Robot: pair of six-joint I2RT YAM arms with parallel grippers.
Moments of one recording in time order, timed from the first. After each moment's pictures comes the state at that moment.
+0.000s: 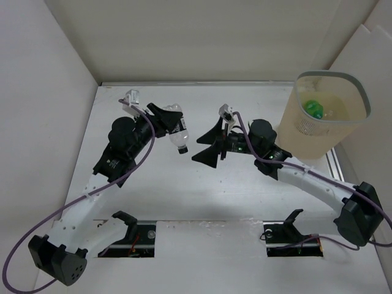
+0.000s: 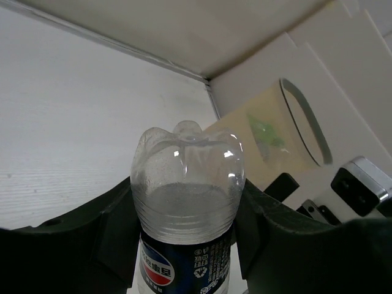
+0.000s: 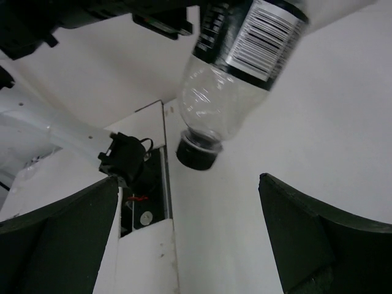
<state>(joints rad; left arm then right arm) -0.46 0.91 0.92 -0.07 0.03 -0.82 0.71 1.24 0.88 0.38 -0.66 0.41</state>
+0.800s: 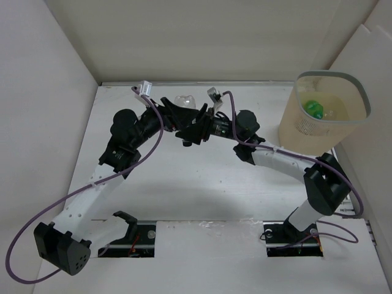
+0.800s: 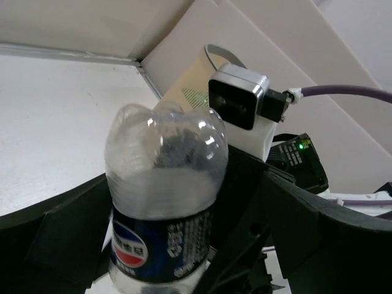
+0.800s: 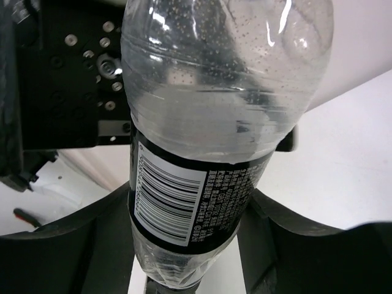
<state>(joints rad) -0.45 1.01 0.96 0.16 0.37 -0.78 0.73 1.60 1.06 0.88 -0.67 0.76</state>
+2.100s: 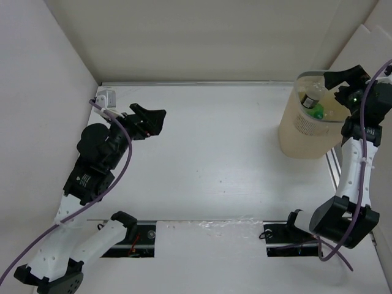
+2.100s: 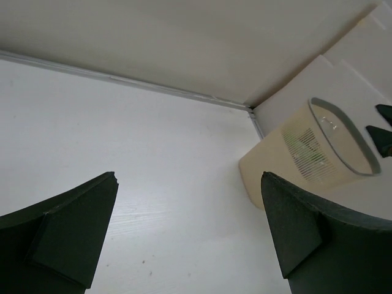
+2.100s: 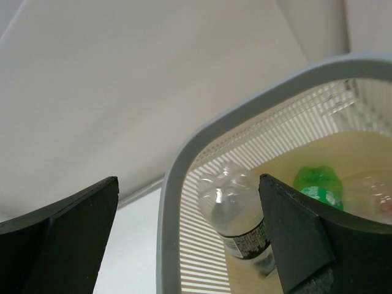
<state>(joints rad) -0.46 0.76 1.13 -0.36 -0.08 -0.58 -0.47 1.25 1.25 0.00 -0.40 0.65</state>
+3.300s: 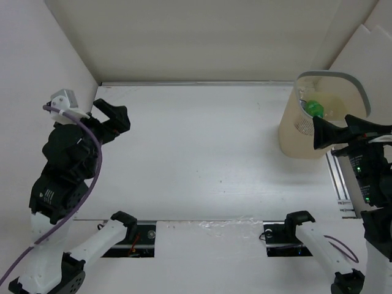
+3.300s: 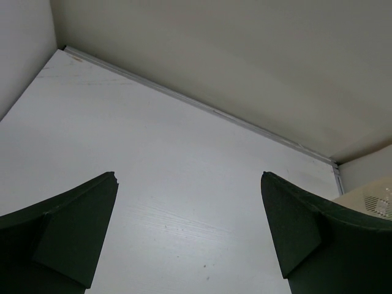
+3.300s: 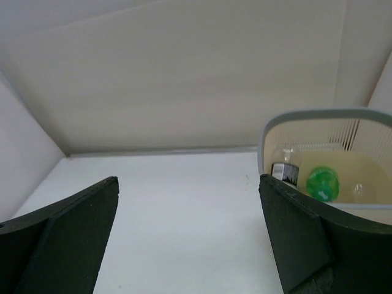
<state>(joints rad) -0.44 0.80 1.50 -0.81 -0.47 -0.51 0.17 0.63 1.53 -0.67 0.05 0.20</state>
